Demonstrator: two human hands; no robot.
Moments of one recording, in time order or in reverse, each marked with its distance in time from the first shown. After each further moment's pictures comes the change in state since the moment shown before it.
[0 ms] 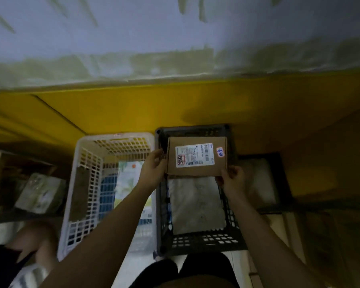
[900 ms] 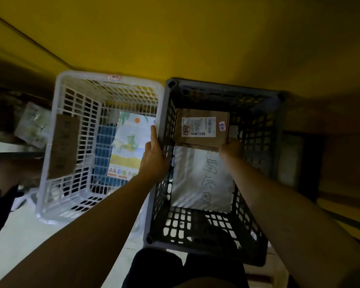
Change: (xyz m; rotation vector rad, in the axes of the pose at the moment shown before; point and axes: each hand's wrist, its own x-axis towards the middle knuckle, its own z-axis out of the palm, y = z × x) left_hand 0.054 -0.125 0.050 0.402 0.075 -0.240; right_hand 0.190 0.119 0.111 -0.565 -0.208 0.188
